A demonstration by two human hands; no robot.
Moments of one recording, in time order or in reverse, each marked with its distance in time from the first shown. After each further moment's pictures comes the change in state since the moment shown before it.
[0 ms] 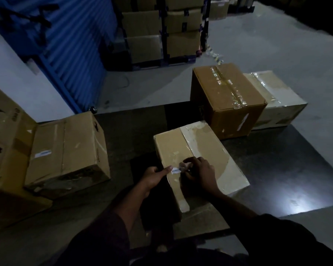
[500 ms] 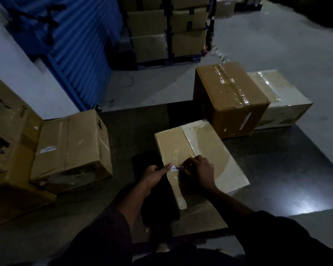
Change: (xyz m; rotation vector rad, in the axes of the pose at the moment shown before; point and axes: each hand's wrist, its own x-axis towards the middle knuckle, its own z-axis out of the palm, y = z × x) left_hand -0.002 -0.007 0.007 -0.029 0.099 0.018; right_hand 0.003 -0.004 0.002 -0.116 0.009 0.017
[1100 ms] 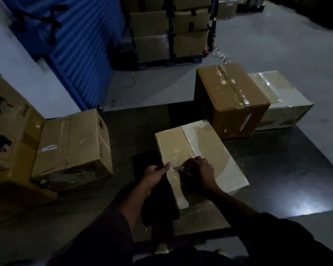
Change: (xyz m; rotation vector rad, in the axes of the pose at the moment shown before) left_hand -0.004 -0.001 0.001 -0.002 0.051 -0.001; right_hand -0.002 0.004 -0.003 0.058 -0.040 -0.019
